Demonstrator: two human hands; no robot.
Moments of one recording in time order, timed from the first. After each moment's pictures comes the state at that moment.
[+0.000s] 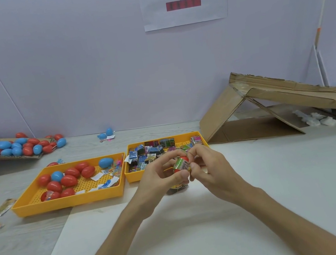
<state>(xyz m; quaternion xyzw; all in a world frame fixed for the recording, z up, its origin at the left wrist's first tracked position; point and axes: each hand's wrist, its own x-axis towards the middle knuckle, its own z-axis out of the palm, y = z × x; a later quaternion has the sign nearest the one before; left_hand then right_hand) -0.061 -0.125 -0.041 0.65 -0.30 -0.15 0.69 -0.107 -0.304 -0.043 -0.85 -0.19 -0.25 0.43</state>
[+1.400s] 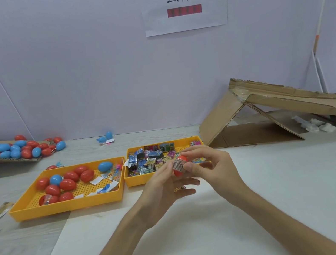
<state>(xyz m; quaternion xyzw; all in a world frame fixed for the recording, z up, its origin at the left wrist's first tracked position) -0.069 -0.134 -0.037 0.51 -0.22 -0.29 0.78 -0.108 -0.302 -0.034 -0.73 -0.13 -0.24 0.63</state>
